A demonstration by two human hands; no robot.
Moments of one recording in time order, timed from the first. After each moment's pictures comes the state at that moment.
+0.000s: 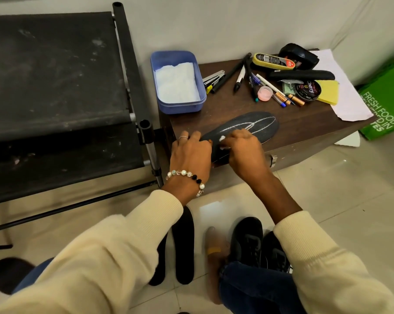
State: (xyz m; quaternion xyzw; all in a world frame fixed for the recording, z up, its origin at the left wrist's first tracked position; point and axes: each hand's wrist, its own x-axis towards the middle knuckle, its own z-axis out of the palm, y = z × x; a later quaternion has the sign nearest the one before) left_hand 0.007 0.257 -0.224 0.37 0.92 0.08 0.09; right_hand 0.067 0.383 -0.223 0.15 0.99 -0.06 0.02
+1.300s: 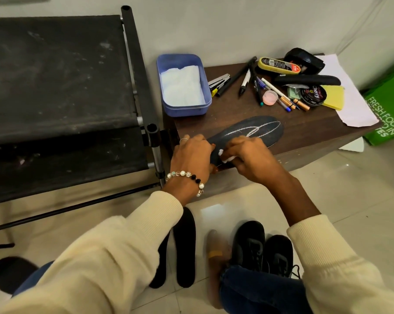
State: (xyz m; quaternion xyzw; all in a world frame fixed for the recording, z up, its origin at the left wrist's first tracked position) left_hand -0.005 0.255 -0.218 0.37 0.91 0.09 0.14; right_hand 0.071 0.393 -0.203 0.04 0.99 -0.10 0.08
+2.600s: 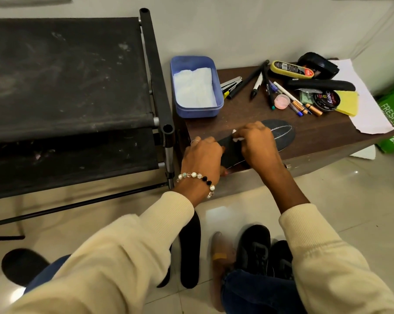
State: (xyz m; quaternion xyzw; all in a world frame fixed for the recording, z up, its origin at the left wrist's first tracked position) left_hand -0.007 0.254 -0.218 0.38 0.91 0.09 0.16; right_hand 0.033 0.398 -0.221 0.16 0.99 -0.04 0.00
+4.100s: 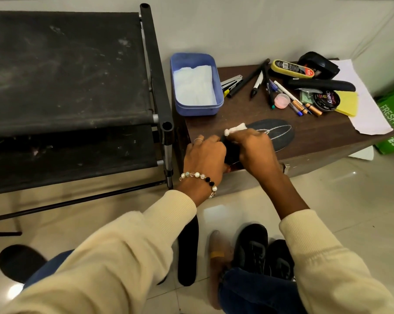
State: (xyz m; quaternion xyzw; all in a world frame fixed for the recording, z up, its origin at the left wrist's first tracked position) left_hand 0.001 0.258 -0.220 0.36 0.92 0.12 0.12; right_hand 0.049 0.392 -0.229 0.07 0.98 -0.13 -0.10
